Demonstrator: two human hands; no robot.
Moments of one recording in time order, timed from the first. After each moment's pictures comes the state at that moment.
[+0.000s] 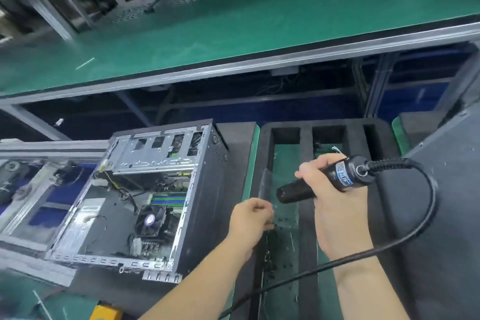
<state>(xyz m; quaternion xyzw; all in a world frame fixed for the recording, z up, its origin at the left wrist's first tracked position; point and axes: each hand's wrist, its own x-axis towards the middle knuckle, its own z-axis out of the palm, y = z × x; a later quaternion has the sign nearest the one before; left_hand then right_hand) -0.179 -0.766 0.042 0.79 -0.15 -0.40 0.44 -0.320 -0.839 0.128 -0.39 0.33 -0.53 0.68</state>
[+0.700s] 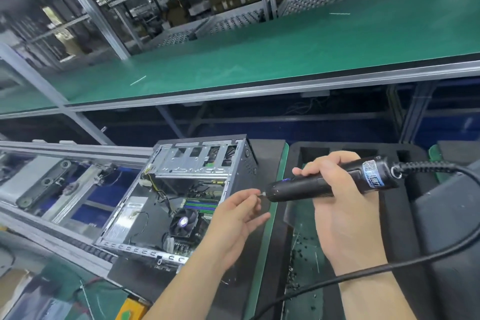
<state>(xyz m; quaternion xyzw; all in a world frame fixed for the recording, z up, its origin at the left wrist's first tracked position) -0.137 -0.709 0.127 0.58 -0.11 -0.43 0.68 -0.299 -0.818 0.187 -0.33 0.16 -0.54 0.76</state>
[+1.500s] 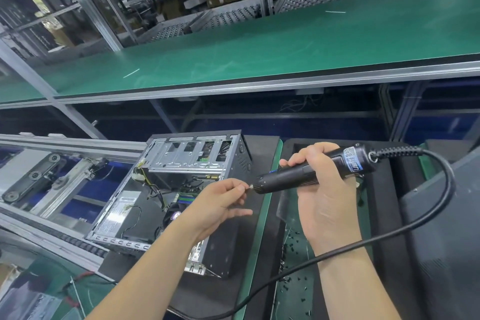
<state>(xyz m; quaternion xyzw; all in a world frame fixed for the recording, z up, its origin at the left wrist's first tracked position) -0.103 -0.708 0.151 0.66 -0.24 -0.46 0.55 -0.282 -0.819 0.191 -0.30 0.14 -0.53 0.78</state>
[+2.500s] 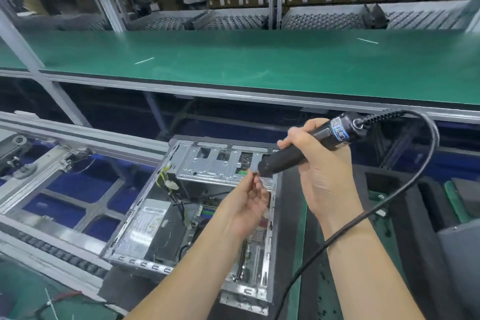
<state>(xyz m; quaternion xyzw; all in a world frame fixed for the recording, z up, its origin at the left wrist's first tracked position) -0.005 -0.706 0.152 0.34 0.16 -0.54 0.75 -0.122 -0.782 0.243 -0.48 0.19 -0.48 0.71</state>
